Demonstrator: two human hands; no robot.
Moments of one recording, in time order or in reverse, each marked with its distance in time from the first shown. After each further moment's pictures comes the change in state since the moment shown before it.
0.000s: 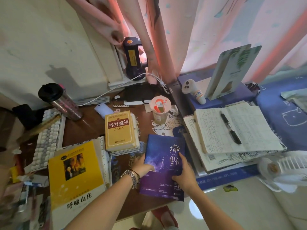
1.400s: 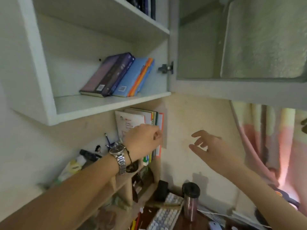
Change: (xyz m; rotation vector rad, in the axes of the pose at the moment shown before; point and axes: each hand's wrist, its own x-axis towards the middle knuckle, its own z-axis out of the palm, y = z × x) left_hand -0.437 0.016 -0.402 0.471 1.338 0.323; right_hand -0.229 -0.536 0.053 -0.580 0.069 -1.453
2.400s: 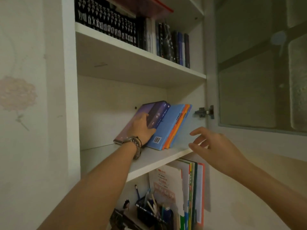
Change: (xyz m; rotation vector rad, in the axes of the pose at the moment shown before) left_hand 0.153 -0.128 -0.113 -0.022 0.423 -0.338; right_hand 0.177 -0.092 -0.011 0.250 0.145 -0.304
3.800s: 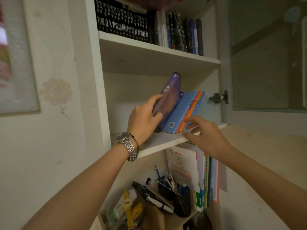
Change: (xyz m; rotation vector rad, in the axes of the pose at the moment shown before) left_hand -0.100 0.035 -0.074 0.080 0.272 0.304; right_hand -0.017 -0.030 0.024 0.366 -0.029 -0.094
